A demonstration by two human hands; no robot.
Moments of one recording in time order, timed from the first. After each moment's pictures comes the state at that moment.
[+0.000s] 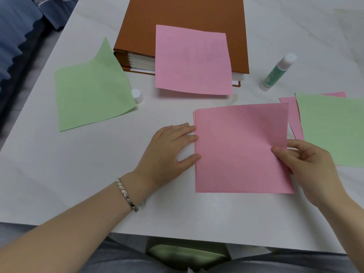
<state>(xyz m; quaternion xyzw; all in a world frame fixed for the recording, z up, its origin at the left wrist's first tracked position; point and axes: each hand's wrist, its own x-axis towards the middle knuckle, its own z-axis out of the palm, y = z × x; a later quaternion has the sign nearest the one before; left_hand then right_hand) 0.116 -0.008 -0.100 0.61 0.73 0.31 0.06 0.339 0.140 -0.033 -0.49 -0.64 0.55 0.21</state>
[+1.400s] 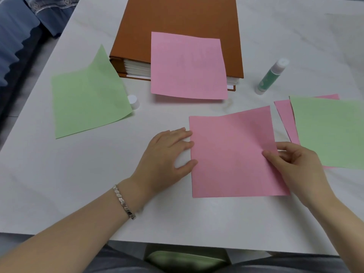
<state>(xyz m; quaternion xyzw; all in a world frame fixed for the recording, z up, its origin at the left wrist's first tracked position) 0.118 -0.009 -0.101 0.61 0.73 0.31 0.04 0.339 0.143 -0.044 -0.50 -0.72 0.46 0.17</state>
